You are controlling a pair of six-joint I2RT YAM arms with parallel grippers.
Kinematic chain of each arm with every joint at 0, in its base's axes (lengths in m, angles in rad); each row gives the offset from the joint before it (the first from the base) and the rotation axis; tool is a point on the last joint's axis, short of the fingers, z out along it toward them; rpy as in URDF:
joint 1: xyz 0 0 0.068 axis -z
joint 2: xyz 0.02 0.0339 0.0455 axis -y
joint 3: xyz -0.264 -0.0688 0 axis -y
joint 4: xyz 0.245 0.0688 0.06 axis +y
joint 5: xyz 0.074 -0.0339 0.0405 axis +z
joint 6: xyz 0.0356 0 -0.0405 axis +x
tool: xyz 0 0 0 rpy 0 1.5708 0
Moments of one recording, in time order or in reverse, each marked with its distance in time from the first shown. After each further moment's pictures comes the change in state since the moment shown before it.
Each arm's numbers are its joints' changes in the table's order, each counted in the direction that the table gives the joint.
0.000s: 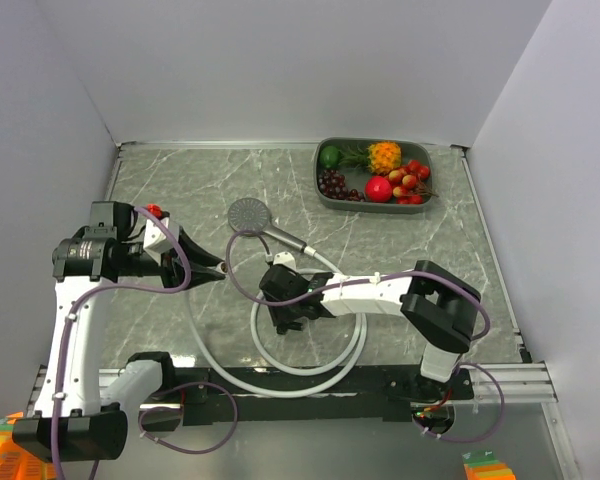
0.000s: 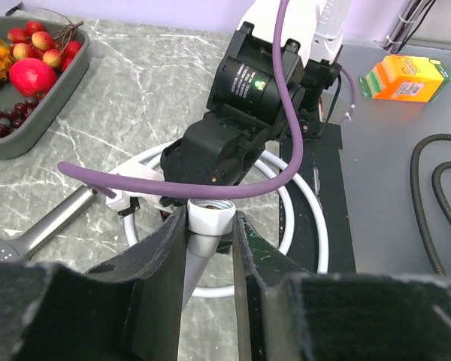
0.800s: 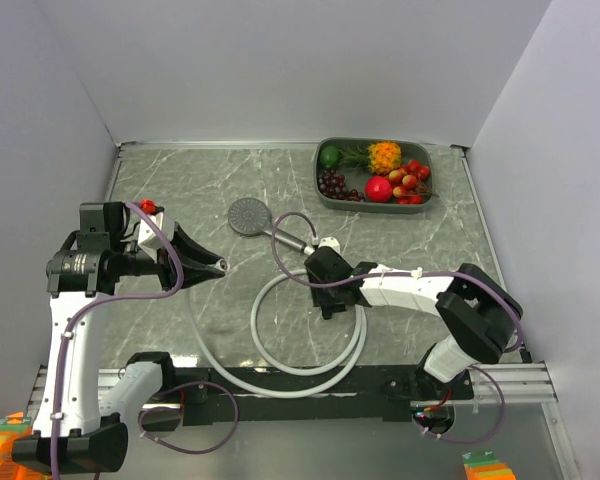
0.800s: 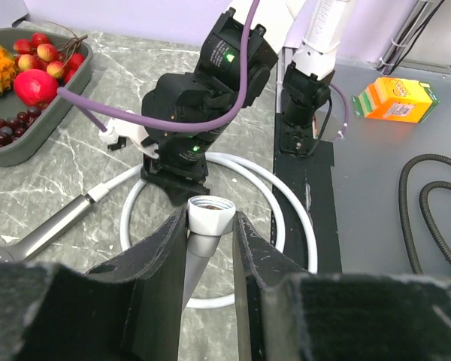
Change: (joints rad) left arm 0.000 0.069 0.001 -0.184 -0.012 -0.279; right arm 0.246 0.197 -0.229 -0.033 -0.020 -0.116
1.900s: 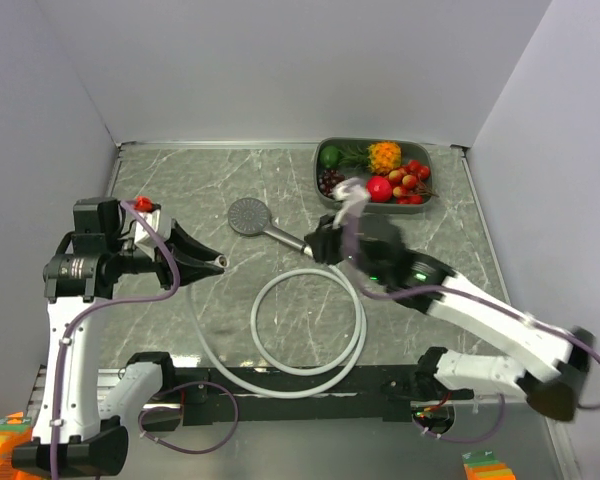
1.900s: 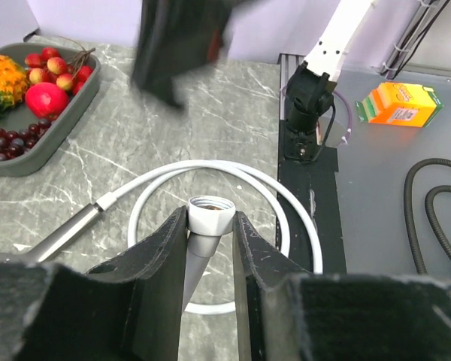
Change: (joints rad) left arm 0.000 0.015 0.017 -0.085 -0.006 -0.089; right arm -0.043 0.446 0.229 0.013 -0.002 -0.248
